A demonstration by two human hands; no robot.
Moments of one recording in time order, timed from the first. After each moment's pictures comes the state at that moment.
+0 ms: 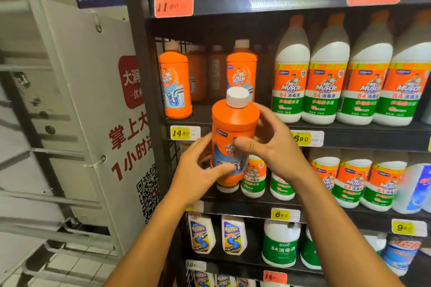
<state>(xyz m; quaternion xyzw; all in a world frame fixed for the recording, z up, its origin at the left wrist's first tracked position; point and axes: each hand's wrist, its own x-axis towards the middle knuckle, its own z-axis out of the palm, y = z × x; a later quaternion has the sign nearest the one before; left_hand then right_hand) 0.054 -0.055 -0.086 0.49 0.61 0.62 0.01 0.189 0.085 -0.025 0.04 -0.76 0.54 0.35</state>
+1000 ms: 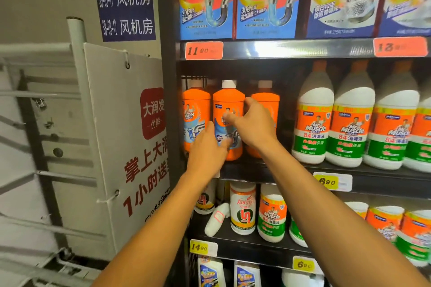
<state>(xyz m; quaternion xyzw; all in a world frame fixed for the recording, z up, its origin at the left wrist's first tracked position) -0.028 -0.009 0.001 0.39 0.77 0.48 -0.14 0.046 0.088 0.063 -0.18 -0.82 0.30 0.45</state>
